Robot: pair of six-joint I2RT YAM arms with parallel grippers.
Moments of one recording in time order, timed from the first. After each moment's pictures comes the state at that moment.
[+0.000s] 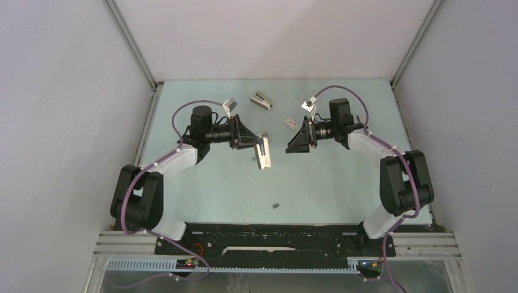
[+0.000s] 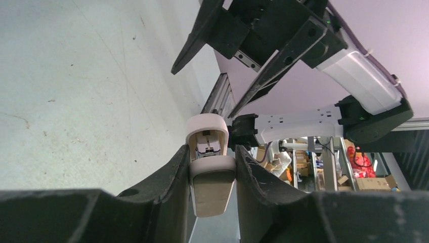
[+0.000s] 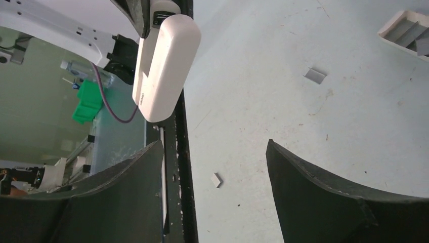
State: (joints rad) left arm -0.29 1.49 0.86 0.31 1.03 -0.94; right arm 0.26 1.64 1.04 -0.05 -1.24 0.12
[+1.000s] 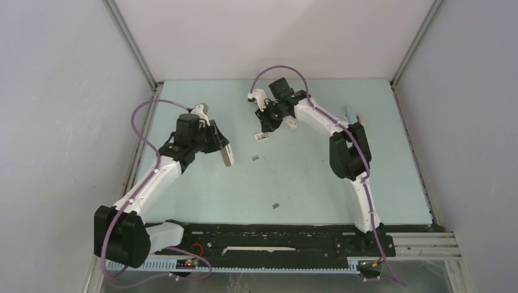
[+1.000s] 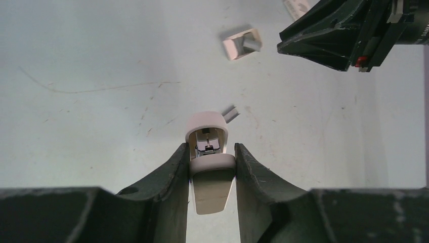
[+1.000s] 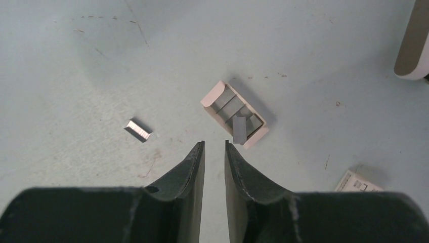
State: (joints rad) left arm -0.25 1.19 0.86 -0.29 0.18 -0.46; right arm 0.54 2.24 1.97 -0.68 -0.47 -0.39
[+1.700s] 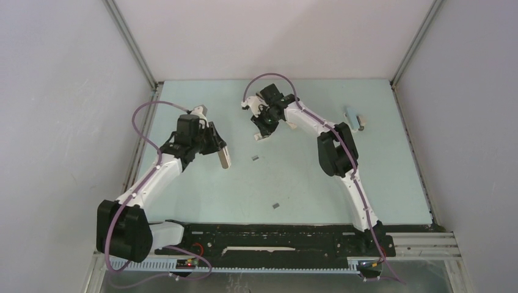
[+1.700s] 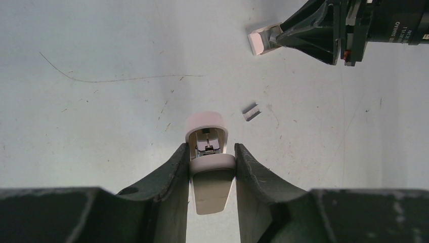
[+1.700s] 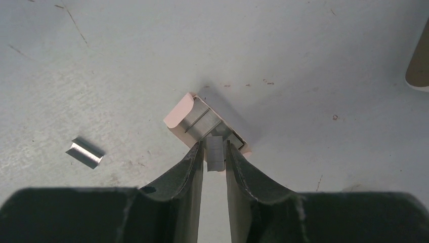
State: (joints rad) left arm -0.22 1.23 0.84 -0.31 0.15 -0.44; right arm 0.58 2.42 2.14 -0.74 -0.32 -0.46
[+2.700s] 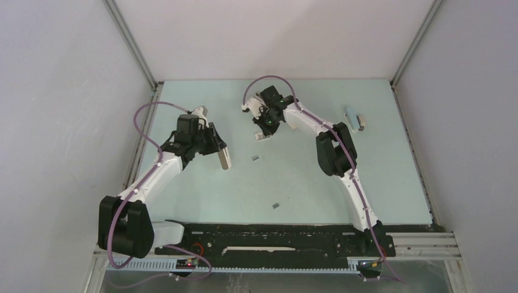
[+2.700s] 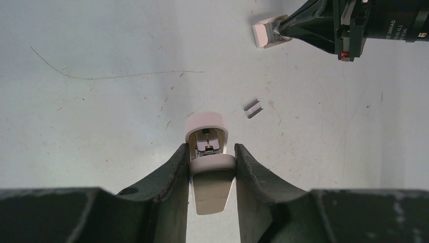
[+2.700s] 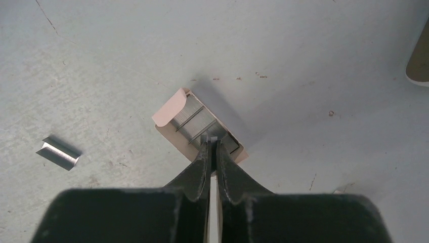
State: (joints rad) left arm -0.20 1.26 0.84 -0.31 0.19 -0.44; right arm 0.58 2.44 2.14 -0.74 -0.27 -0.50
